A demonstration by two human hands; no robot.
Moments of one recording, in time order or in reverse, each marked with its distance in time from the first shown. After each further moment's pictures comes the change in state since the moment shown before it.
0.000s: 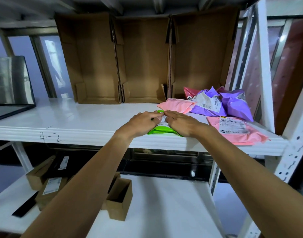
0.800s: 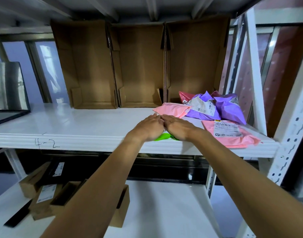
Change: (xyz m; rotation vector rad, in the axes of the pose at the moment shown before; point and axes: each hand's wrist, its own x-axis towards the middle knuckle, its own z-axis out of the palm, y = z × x) left_hand 0.008 0.045 0.012 0.173 -0.003 -0.124; right_hand -0.004 -0.002 -0.001 -0.122 0.013 -0.035
